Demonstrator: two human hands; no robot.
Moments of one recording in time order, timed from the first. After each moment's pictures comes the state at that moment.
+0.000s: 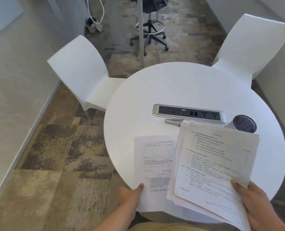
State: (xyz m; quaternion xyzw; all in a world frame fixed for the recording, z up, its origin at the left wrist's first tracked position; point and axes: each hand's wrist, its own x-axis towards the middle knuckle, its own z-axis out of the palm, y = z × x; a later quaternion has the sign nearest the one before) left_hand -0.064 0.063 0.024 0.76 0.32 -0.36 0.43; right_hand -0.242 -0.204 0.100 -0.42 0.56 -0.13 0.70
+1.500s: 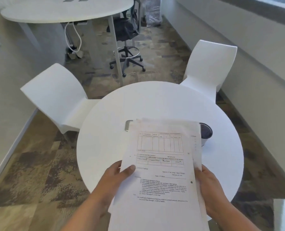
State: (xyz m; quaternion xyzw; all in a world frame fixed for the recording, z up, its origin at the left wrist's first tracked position) left_hand -0.065 -0.002 0.201 0.69 -0.05 -0.43 0.58; right_hand -0.230 -0.211 0.165 -0.48 0.43 -0.12 0.75
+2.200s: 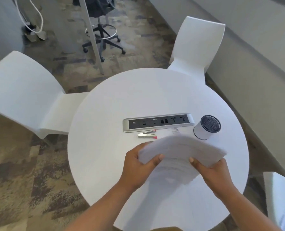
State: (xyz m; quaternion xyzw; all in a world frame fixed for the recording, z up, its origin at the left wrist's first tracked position) left_hand 0.030 -0.063 0.146 0.67 -0.25 -0.32 0.63; right_hand -0.149 -0.209 0.148 -0.63 0.46 -0.24 0.57
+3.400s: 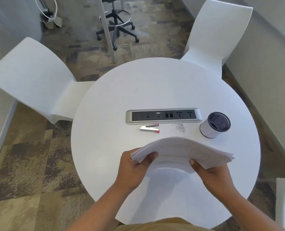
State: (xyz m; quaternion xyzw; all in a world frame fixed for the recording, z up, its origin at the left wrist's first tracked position) left_hand 0.009 -0.070 0.136 0.70 -0.21 -0.29 0.61; right_hand -0.162 -0.232 0.126 -0.71 0.40 -0.17 0.56
